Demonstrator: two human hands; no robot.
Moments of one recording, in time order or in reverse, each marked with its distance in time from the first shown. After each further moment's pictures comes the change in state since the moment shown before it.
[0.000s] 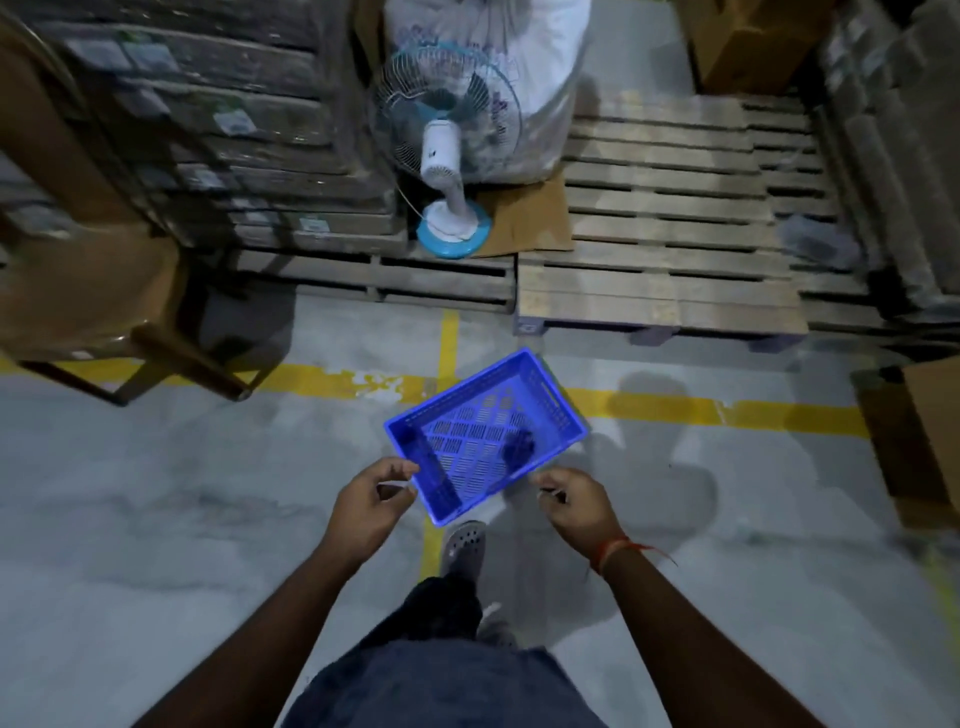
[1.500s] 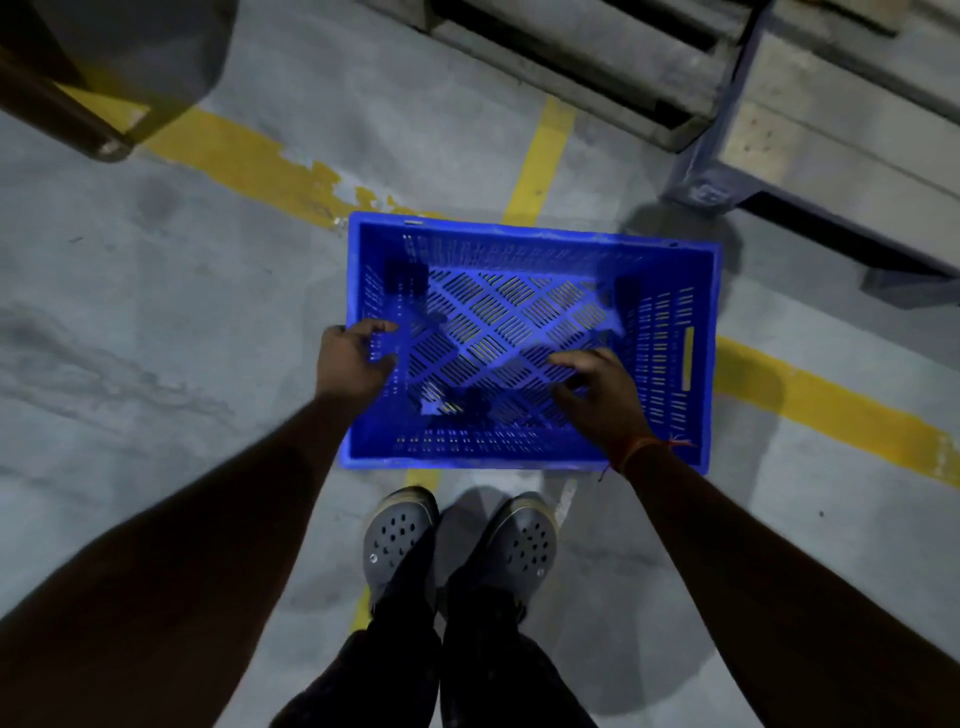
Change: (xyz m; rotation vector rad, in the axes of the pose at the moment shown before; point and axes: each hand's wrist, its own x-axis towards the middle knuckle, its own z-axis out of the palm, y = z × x) left_hand 0.400 -0.421 0.071 0.305 0.273 -0.189; right_hand 0.409 0.252 0.263 -0.256 -0.225 -0.226
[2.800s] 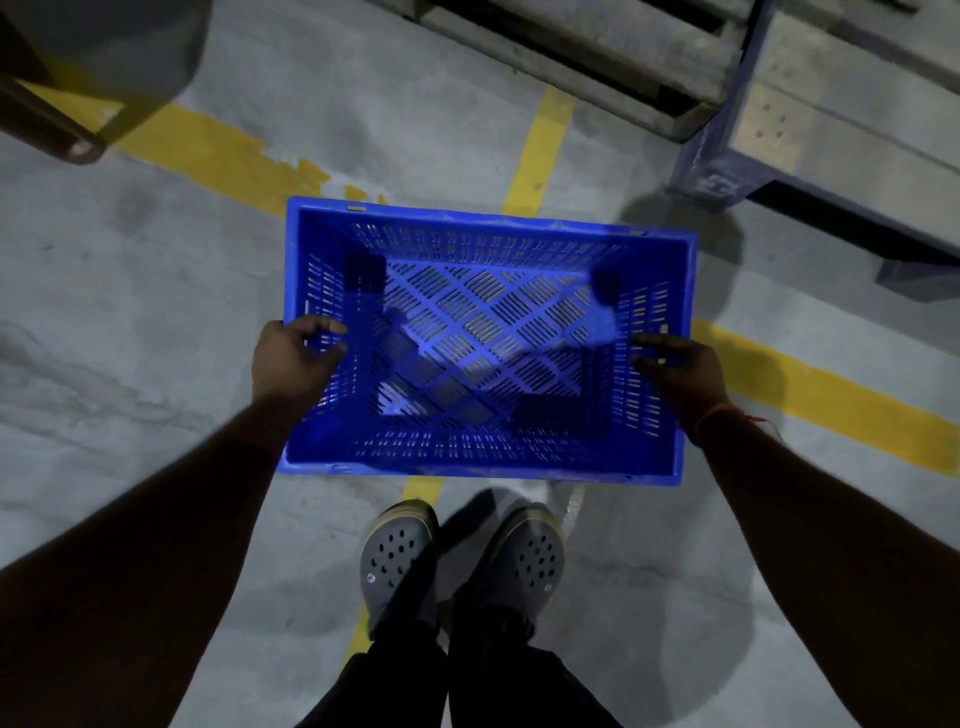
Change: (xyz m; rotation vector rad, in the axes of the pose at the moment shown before) left_hand 0.012 -0.026 -0.033 0.098 0.084 -0.070; right_hand 0.028 0.087 -0.042 0.299 0.139 0.456
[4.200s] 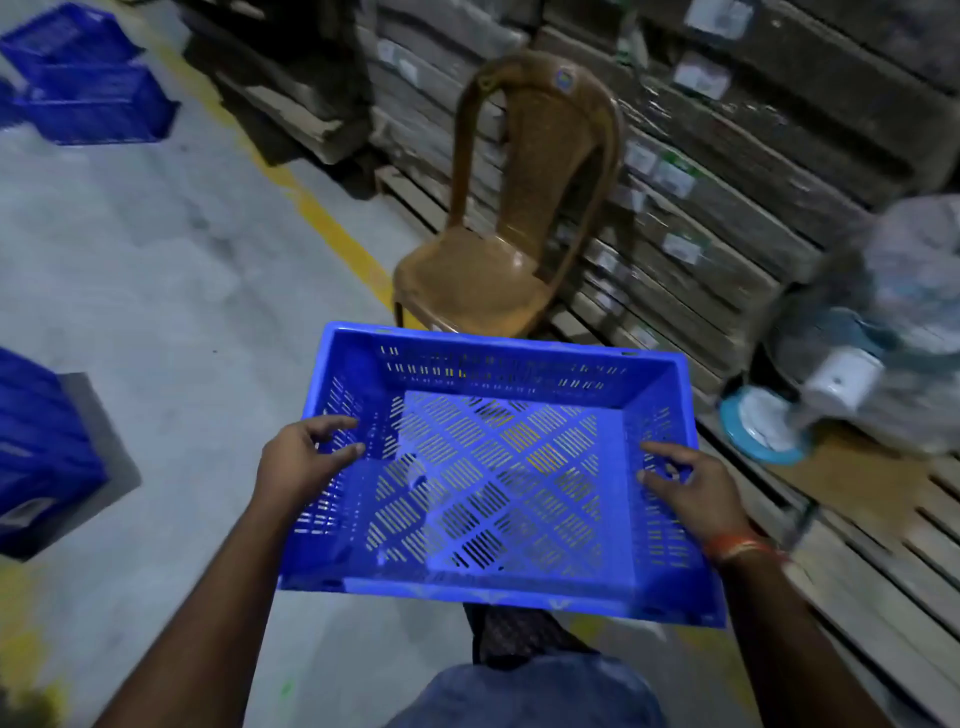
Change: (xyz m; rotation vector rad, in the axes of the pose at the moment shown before) left_hand -0.293 -0.001 -0.690 -0.356 0.416 -0.254; right_hand -0.401 -0.623 0.016 -0.212 -0.294 -0.641
